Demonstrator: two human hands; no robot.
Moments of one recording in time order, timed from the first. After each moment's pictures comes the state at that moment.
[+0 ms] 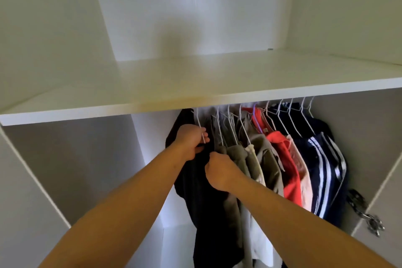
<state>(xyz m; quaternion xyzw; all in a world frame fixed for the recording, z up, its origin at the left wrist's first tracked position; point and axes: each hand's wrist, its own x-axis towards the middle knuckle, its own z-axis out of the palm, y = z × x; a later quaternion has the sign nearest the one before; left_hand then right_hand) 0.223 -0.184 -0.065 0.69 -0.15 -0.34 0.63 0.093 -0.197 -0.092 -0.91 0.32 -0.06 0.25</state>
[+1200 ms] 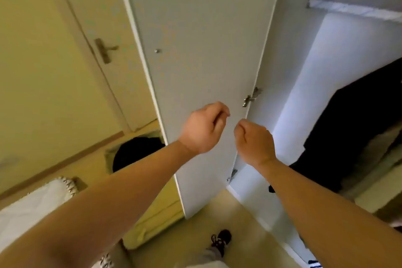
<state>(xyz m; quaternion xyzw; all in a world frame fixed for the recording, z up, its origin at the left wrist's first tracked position) -0.002 0.247 -0.172 0.87 -0.22 0.21 0.39 -0.006 0.078 -0.199 -0.95 -0.07 -0.14 0.28</state>
